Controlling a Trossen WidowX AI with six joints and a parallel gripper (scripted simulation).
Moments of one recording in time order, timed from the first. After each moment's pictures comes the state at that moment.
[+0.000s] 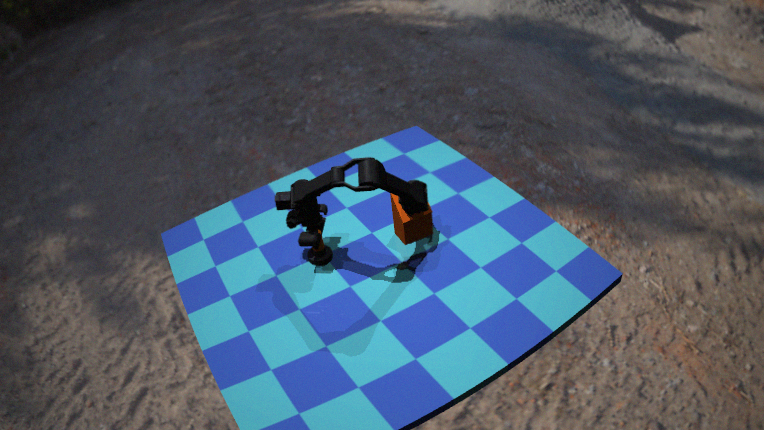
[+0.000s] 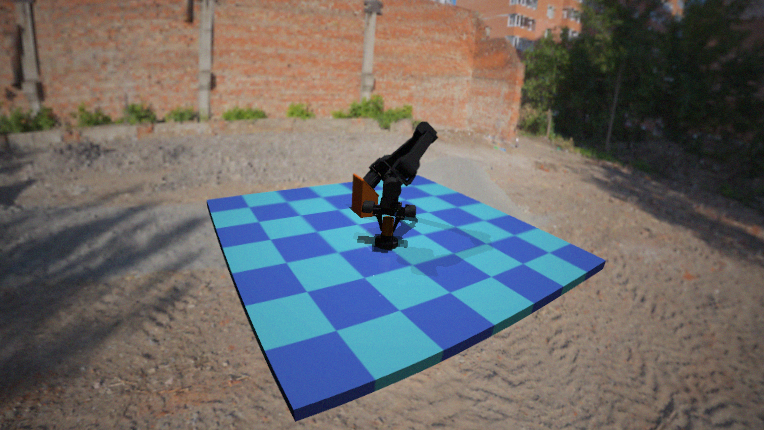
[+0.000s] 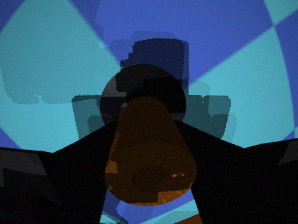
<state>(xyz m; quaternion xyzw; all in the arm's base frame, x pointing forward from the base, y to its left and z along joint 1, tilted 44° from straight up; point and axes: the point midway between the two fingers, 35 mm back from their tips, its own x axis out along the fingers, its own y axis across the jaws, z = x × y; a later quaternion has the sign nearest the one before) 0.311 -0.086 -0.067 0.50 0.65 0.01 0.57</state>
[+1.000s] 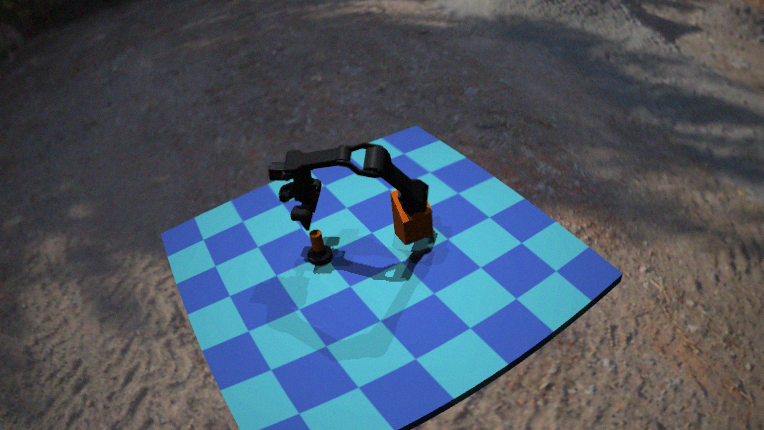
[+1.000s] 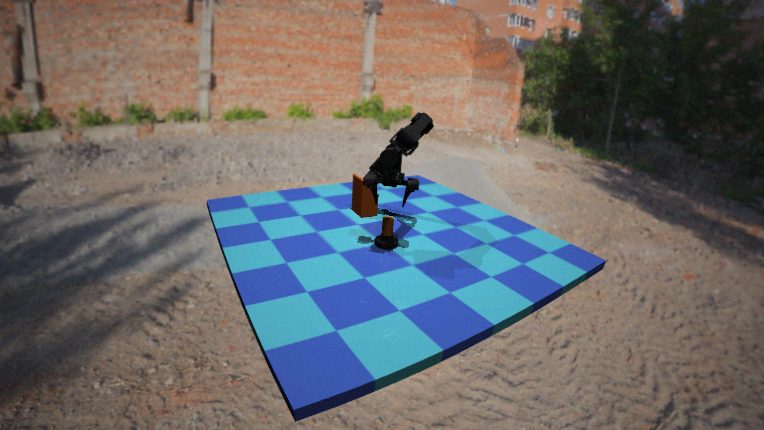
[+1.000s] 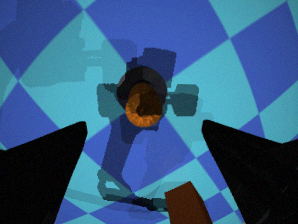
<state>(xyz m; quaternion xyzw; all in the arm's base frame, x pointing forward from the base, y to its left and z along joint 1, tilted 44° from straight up) 0.299 -0.155 0.003 0.50 0.64 0.01 0.58</state>
